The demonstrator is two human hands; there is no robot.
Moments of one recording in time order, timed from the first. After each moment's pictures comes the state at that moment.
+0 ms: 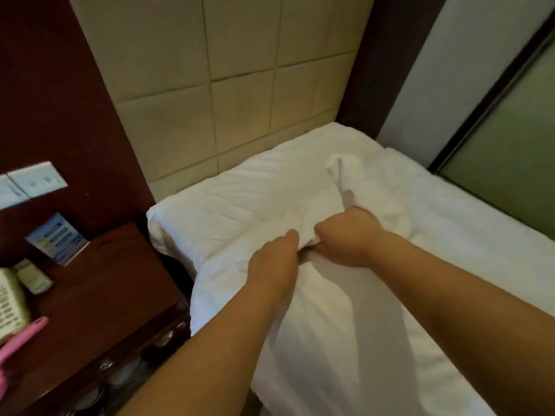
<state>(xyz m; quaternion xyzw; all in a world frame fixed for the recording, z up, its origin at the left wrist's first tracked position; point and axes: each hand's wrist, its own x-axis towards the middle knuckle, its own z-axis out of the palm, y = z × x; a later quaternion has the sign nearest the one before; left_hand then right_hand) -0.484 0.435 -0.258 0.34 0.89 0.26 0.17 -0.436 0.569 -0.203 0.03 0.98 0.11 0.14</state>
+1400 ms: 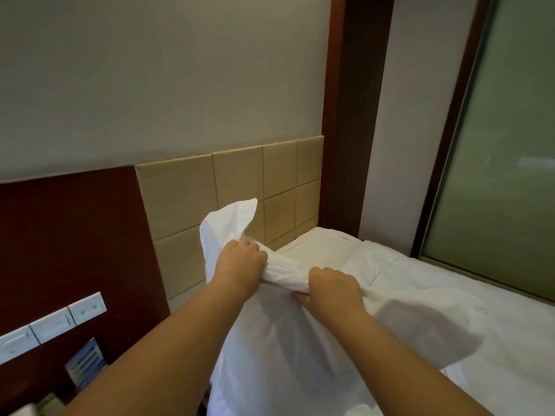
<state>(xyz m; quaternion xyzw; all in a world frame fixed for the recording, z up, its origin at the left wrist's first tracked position) -0.508 0.368 -0.062 0.48 0.84 -0.10 -0.23 -0.374 0.484 -0.098 0.29 0.94 0.01 -0.15</state>
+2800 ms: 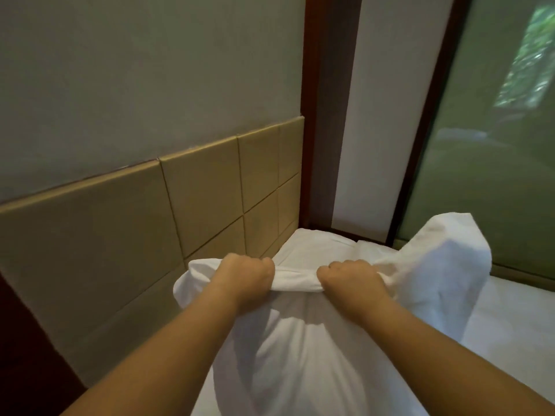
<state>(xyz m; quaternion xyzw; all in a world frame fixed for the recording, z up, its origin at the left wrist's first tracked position) -0.838 0.549 -0.093 0.65 0.73 -0.10 -0.19 -0.665 0.664 -0.114 0.25 0.94 0.21 -0.12</state>
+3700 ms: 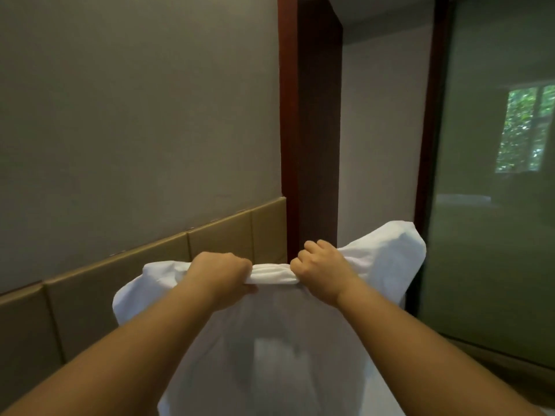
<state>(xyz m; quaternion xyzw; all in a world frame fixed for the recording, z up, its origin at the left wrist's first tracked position) -0.872 0.788 0.051 0.57 0.78 -0.09 -0.23 -0.738 0.954 0.011 0.08 0.89 0.37 -0.26</state>
